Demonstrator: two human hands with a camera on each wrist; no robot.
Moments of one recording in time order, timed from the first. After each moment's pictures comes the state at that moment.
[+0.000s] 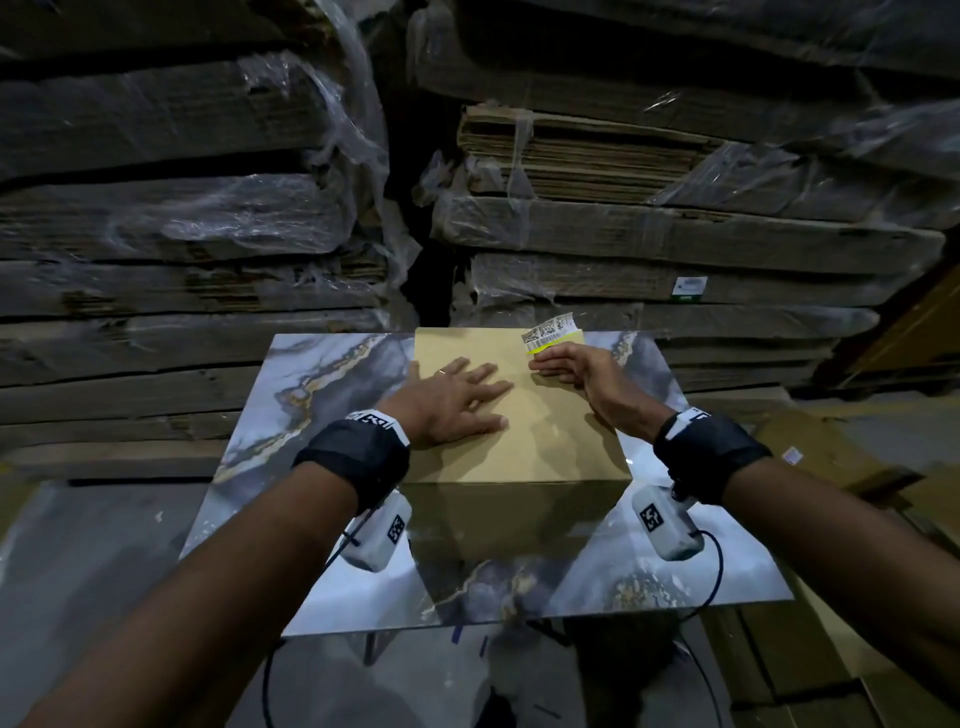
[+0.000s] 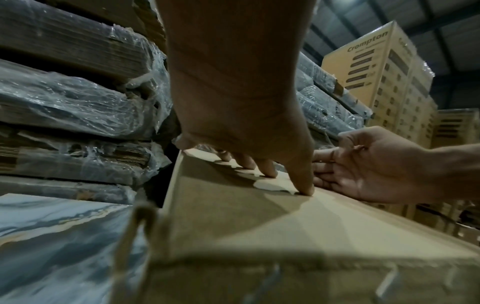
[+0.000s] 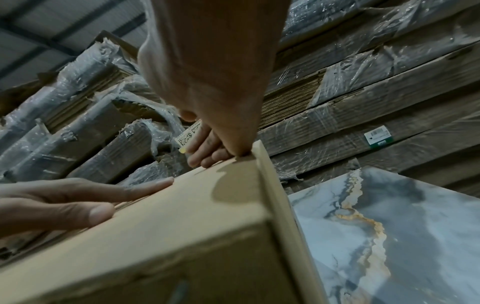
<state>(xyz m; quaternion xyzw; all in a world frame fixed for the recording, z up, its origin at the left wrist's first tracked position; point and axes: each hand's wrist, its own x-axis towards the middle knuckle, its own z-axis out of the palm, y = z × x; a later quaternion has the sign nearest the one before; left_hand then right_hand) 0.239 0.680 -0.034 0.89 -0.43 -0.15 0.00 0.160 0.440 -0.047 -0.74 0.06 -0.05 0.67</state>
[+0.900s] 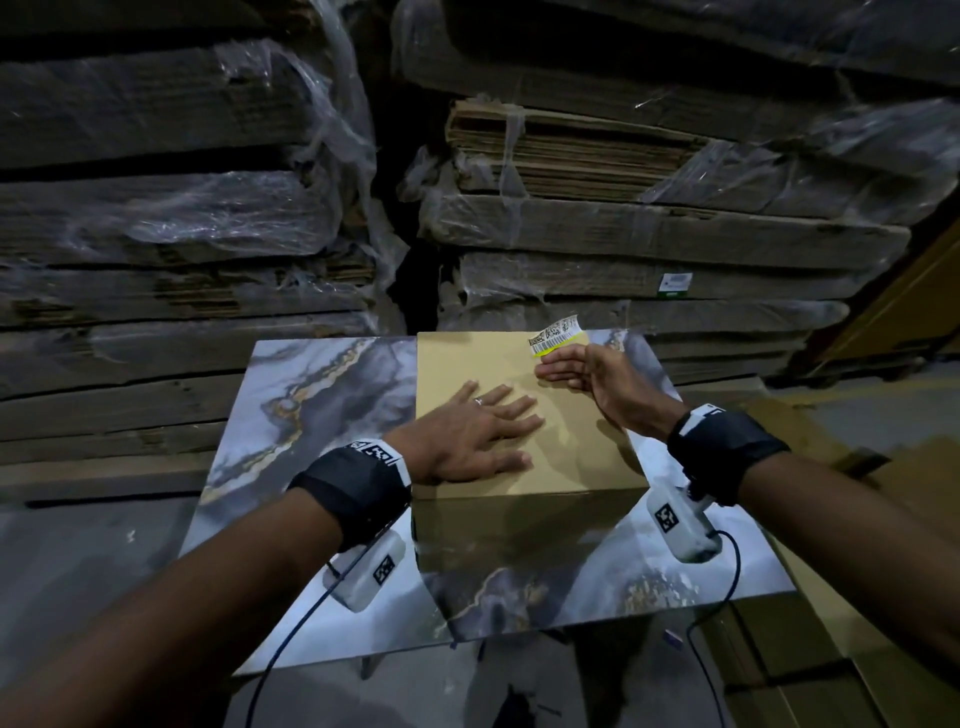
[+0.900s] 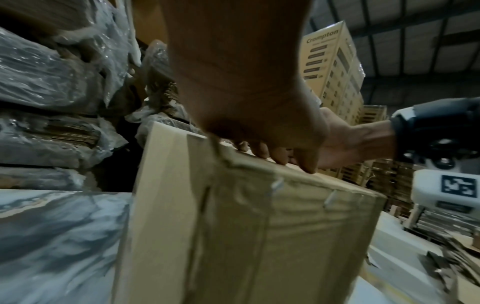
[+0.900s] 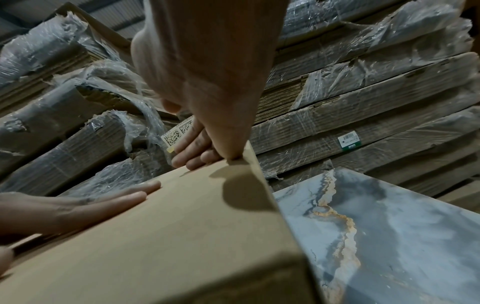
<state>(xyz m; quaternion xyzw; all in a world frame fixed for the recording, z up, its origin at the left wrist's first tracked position) 0.232 0.684 -0.048 0.79 -0.60 -0.10 0.02 0.170 0.438 -0.048 -0.71 0.08 -0.01 0.70</state>
